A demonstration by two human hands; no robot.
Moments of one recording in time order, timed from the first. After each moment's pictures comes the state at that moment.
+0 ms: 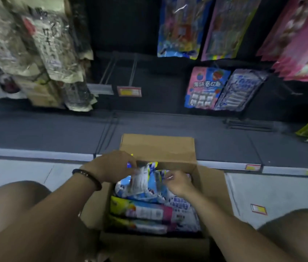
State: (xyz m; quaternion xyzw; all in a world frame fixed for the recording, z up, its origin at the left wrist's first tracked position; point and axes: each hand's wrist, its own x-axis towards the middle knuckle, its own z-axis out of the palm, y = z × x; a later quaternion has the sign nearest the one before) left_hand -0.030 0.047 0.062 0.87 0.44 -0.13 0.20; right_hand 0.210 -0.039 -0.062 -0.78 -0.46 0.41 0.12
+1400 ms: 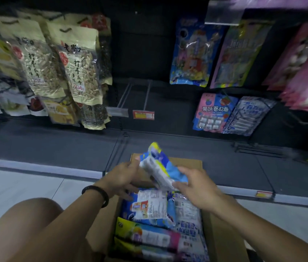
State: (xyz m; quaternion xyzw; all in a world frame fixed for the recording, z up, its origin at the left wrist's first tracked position) left_hand -0.027 0.032 0.096 0.54 0.59 0.13 0.59; right_hand 0.218 -0.041 0.070 -0.67 -0.66 0.27 0.20
